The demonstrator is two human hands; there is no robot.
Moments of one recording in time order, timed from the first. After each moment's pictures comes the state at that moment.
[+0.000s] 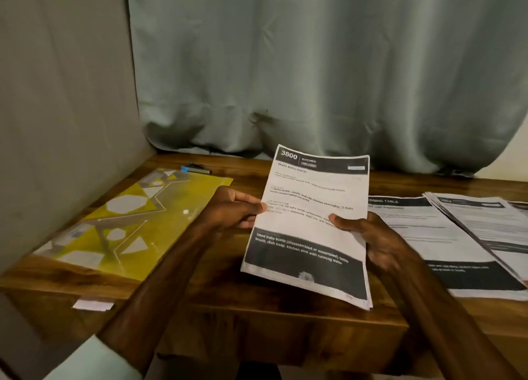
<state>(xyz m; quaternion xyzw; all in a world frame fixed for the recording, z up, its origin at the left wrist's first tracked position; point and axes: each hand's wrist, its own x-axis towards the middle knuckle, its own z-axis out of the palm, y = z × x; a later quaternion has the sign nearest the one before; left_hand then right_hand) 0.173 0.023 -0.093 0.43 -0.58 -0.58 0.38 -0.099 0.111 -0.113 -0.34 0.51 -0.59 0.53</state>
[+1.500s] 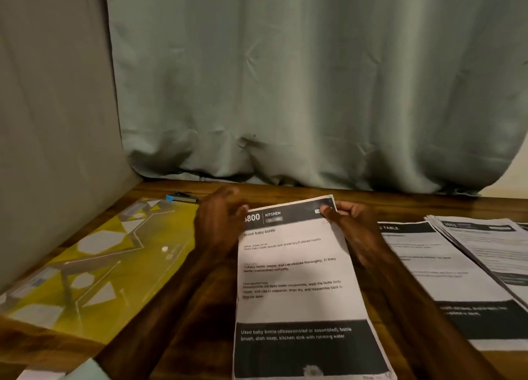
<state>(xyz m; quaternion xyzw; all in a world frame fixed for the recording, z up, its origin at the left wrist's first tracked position) 0.134 -0.032 -0.095 0.53 -0.70 -0.11 0.46 -0.119 0.038 -0.087 -0.48 0.58 -0.59 0.29</state>
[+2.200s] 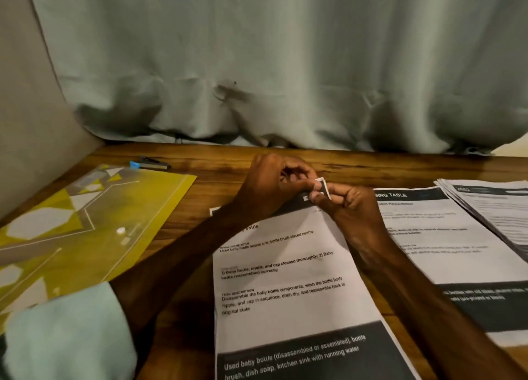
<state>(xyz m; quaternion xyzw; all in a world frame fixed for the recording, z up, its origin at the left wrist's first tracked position) 0.034 -0.067 -0.092 0.18 -0.86 -0.22 0.43 -0.125 0.030 -0.126 -0.53 0.53 -0.60 0.29</state>
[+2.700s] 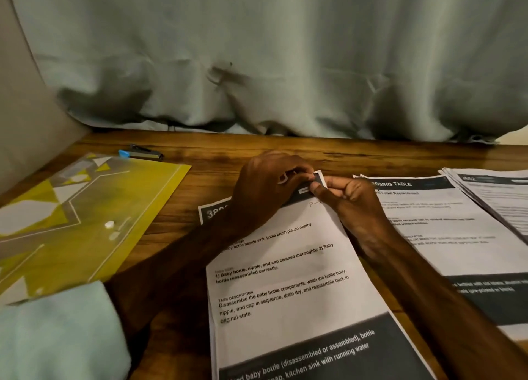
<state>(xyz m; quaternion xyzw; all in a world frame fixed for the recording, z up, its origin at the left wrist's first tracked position) 0.032 -0.079 -0.132 0.20 -0.85 -0.02 0.49 -0.122 0.025 -0.134 -0.47 0.52 -0.59 0.40</state>
